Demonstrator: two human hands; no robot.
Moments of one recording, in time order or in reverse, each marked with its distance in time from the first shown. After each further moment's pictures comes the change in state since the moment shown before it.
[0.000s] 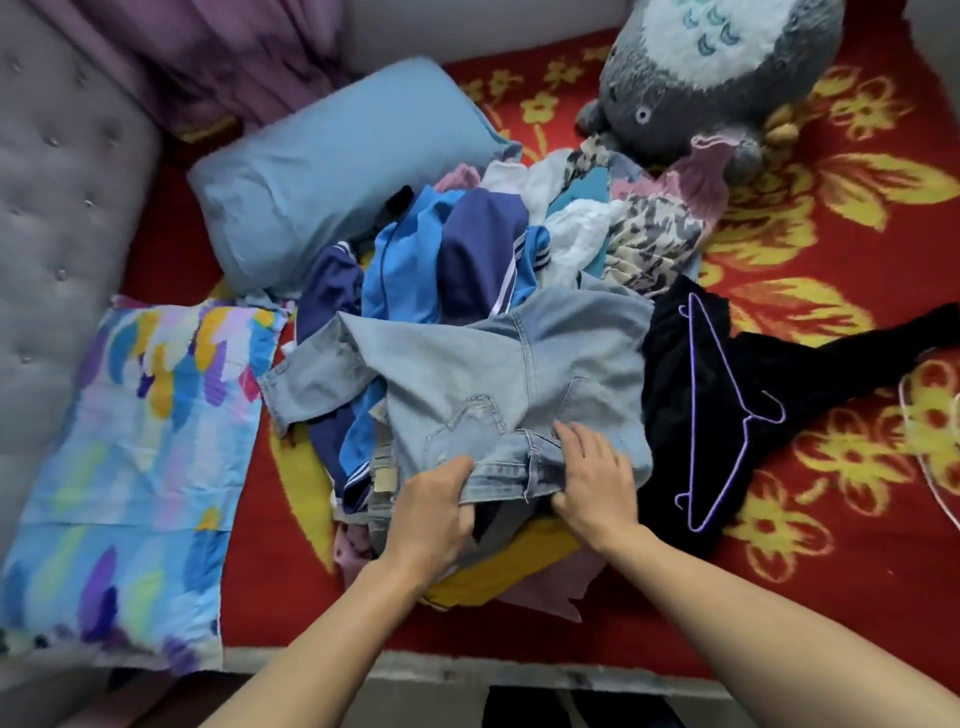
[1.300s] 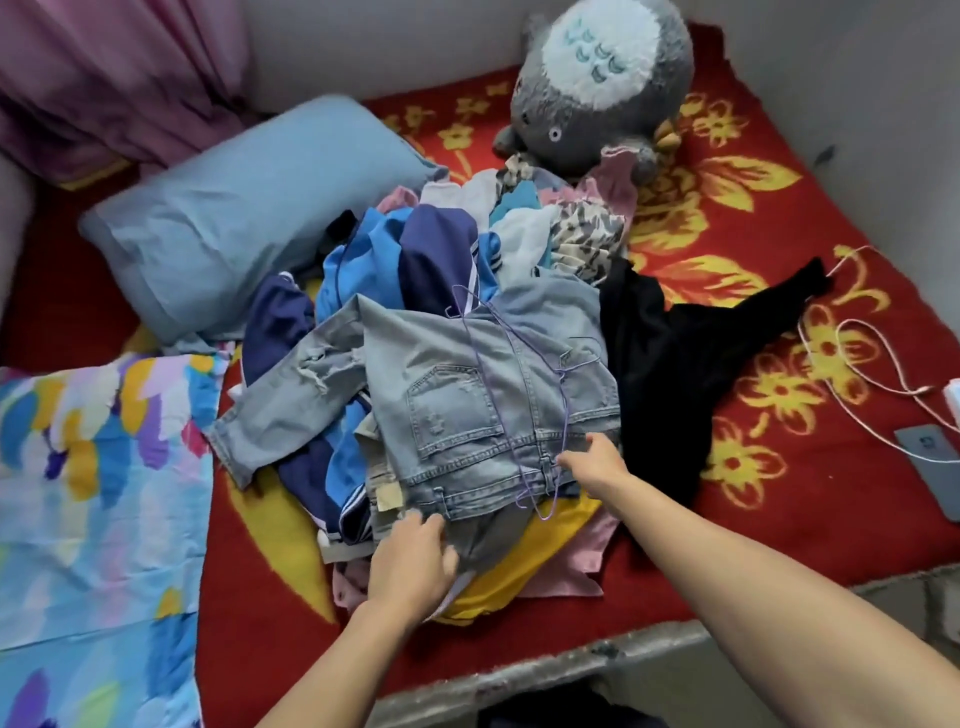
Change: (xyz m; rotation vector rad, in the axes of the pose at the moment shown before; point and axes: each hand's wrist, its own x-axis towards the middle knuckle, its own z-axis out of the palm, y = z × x) left_hand -0.038 -0.107 0.017 0.333 -0.349 -0.006; right_hand -0.001 -0.035 0.008 0.733 -0.142 0.811
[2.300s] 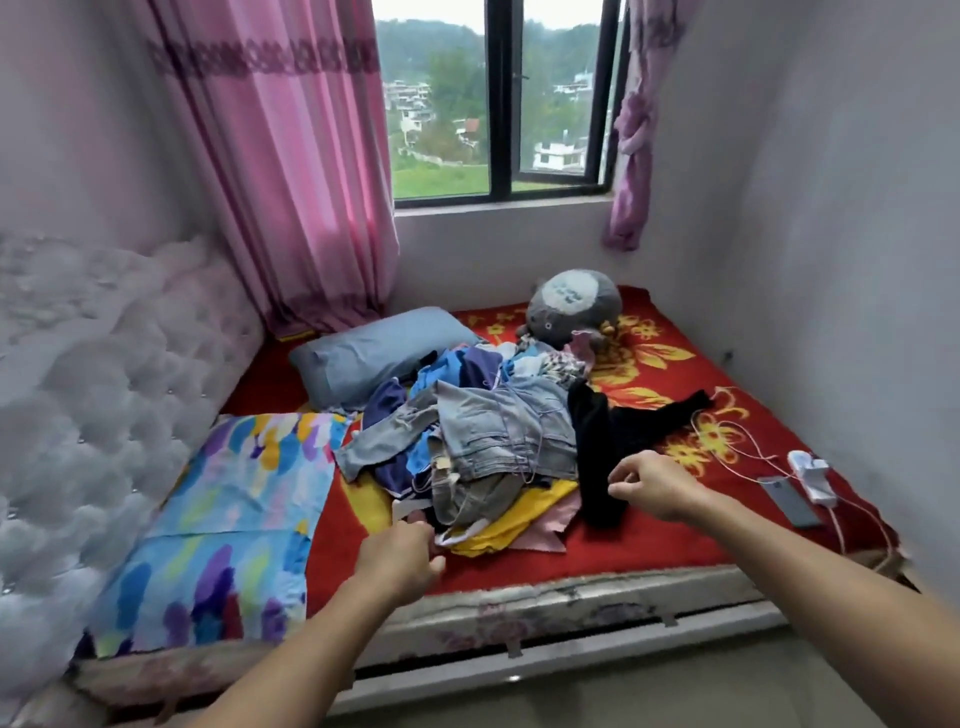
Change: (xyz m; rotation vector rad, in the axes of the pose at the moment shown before) left_hand -0.493 0.038 -0.015 0.091 0.287 -0.020; right_hand -0.490 0.208 -0.135 -0.560 0.185 -0.732
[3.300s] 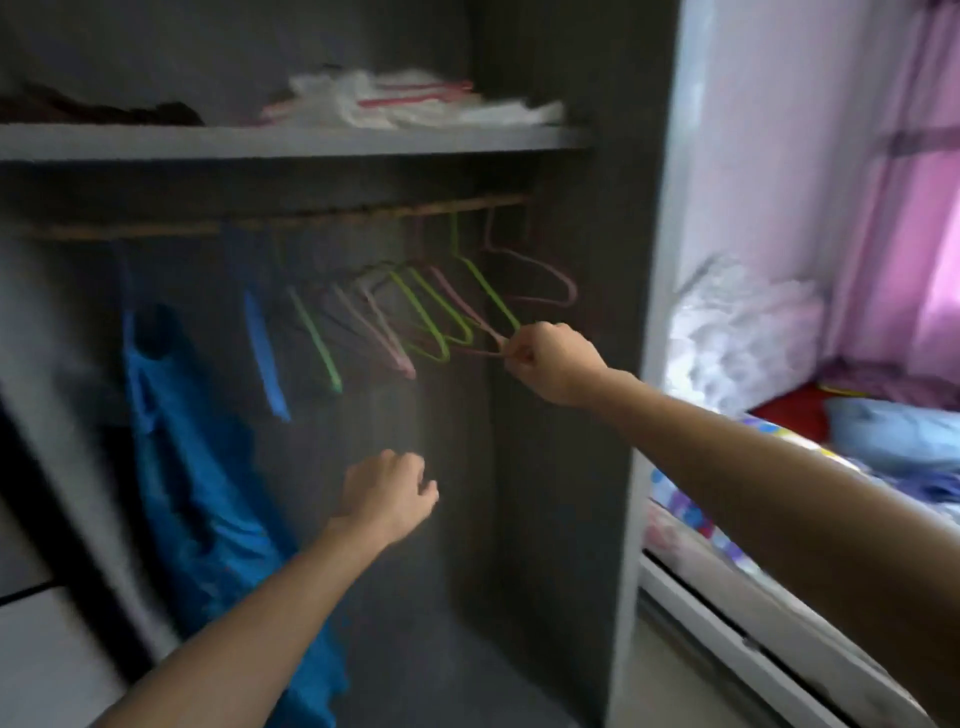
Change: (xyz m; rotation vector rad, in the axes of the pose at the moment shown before) left_hand -0.768 -0.084 0.018 0.200 0.550 -1.208; right_hand -0.583 -0.466 0.148 0.037 -0.072 -1.457
